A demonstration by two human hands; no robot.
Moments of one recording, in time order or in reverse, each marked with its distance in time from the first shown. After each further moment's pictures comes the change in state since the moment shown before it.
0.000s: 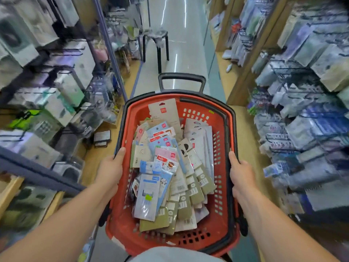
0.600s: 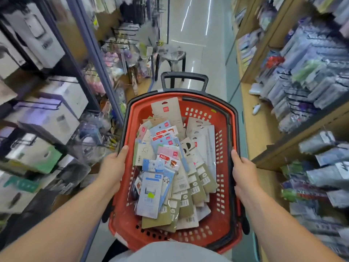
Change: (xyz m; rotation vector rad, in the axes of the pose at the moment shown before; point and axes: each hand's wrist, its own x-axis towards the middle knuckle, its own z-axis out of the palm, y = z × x) left_hand 0.379 0.280 0.180 -0.111 0.058 -0.006; right_hand 0.354 -0.310 0.263 -0.040 -0.111 -0.010
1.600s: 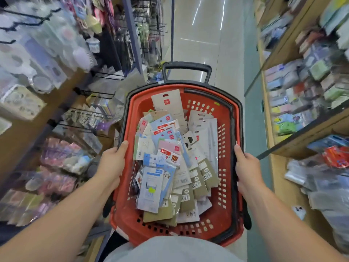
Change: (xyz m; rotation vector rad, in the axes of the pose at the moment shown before) left_hand 0.596 0.457 0.352 -0.012 0.052 -0.049; right_hand 0.622 -0.468 0.348 0.015 -0.079 -0.040
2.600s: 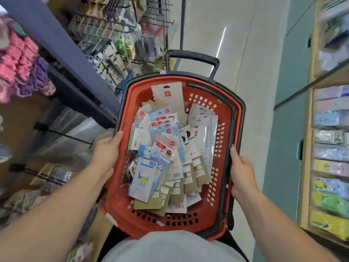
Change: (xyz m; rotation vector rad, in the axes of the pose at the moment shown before) left_hand 0.428 0.268 0.235 0.012 0.064 -0.158; right_hand 0.435 -0.215 0.266 -0.044 -0.115 0.277
